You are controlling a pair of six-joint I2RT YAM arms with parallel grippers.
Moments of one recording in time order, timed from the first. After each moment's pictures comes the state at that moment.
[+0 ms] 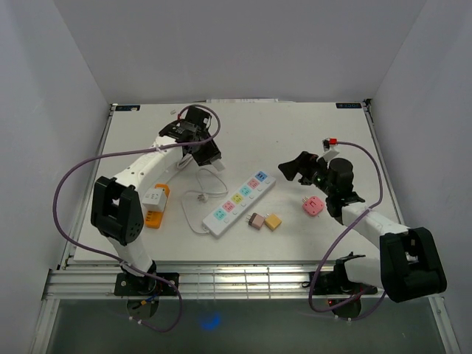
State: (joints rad) left arm -0.45 1.72 1.48 -0.73 -0.03 -0.89; right arm 0.25 1.24 0.49 0.52 -0.34 0.56
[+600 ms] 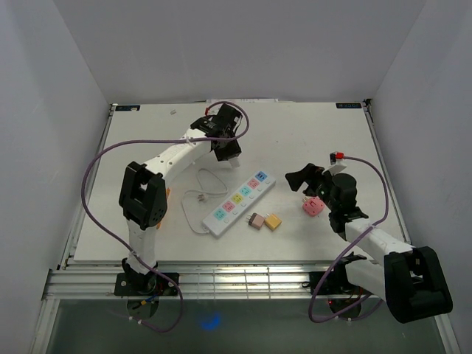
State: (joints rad) left arm -0.59 1.96 1.75 -0.79 -0.17 -0.85; right arm 0.25 1.09 0.32 0.52 -0.22 0.55
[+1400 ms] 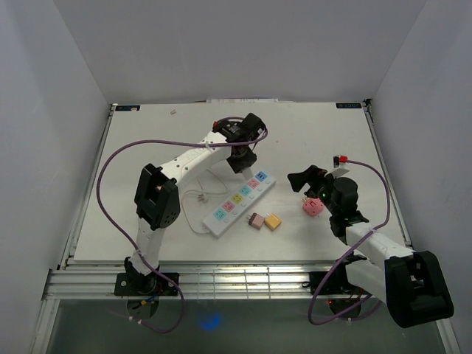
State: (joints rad) left arm -0.74 2.06 1.93 -1.07 -0.30 -1.25; right arm 0.25 1.05 0.26 0.58 -0.17 0.58
